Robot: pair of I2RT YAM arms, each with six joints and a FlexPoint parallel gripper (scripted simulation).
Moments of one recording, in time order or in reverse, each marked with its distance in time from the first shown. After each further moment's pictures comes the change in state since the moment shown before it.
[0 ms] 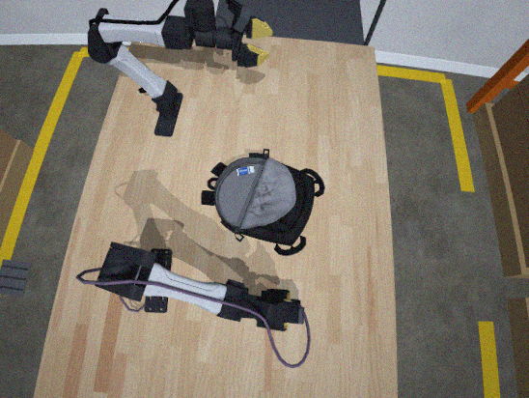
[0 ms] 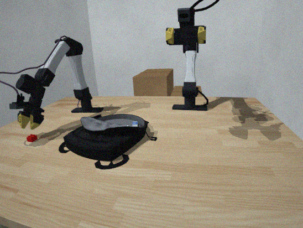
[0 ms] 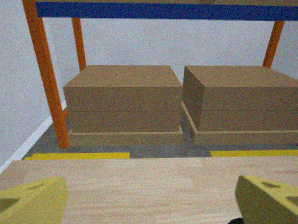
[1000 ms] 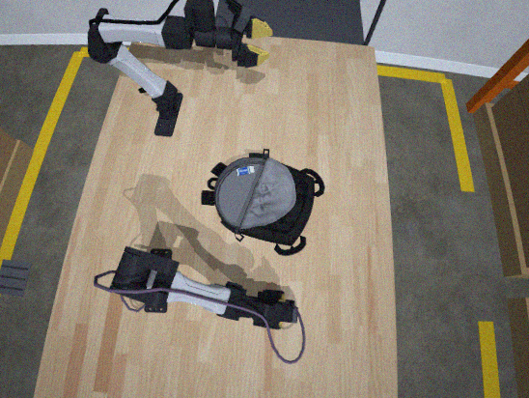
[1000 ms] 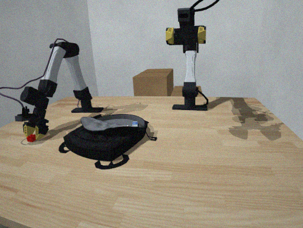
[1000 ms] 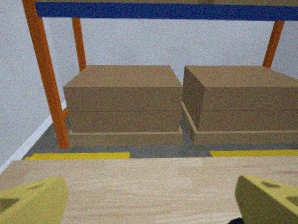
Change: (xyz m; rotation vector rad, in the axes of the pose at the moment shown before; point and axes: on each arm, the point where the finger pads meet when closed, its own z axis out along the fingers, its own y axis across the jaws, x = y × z) left arm 0.000 0.000 0.000 0.000 0.000 0.000; right arm 0.045 -0.001 0.037 -0.004 0.024 0.002
